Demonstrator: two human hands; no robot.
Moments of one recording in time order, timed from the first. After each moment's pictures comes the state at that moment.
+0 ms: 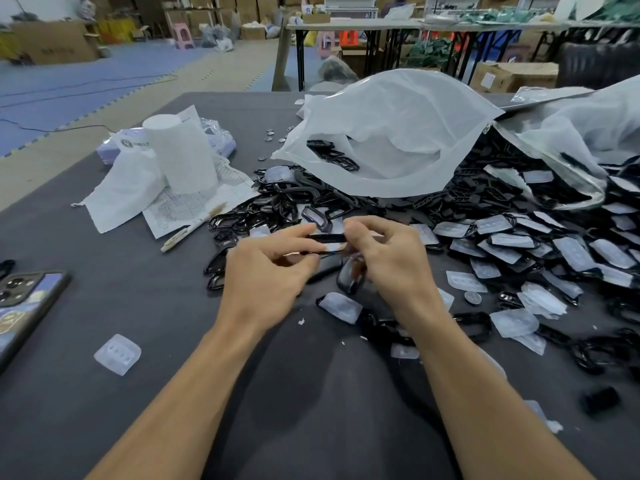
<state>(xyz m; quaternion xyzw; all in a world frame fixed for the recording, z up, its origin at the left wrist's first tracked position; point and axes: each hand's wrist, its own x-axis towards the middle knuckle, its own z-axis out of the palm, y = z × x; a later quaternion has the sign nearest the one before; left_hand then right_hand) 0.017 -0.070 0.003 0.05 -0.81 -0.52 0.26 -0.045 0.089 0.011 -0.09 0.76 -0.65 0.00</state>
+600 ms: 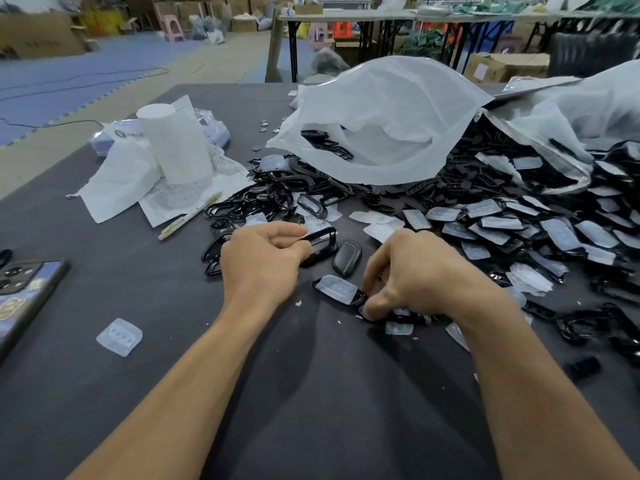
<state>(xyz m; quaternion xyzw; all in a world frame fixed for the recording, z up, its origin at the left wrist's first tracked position) 0.019 -0.060 0.005 0.21 -0.81 -0.50 0.22 -0.019 0.137 0.046 -0.20 0.95 -0.18 0.15</state>
